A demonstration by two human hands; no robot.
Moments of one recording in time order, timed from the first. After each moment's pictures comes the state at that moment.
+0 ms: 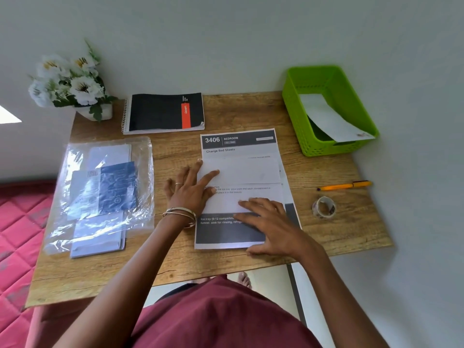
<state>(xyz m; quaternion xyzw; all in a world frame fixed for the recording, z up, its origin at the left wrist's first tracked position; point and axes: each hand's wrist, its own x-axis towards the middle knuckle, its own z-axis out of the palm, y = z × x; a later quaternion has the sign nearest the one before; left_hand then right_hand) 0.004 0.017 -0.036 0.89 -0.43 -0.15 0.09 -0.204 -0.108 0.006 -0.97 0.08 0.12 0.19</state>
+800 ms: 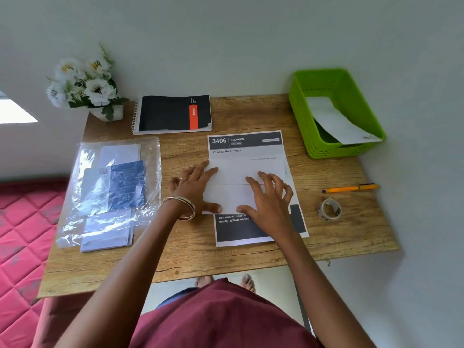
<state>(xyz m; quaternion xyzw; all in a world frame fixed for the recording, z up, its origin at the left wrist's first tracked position) 0.016 0.019 -0.008 0.86 -0.44 -0.25 0.06 -0.158 -0.105 -0.015 -0.95 0.30 -0.03 0.11</state>
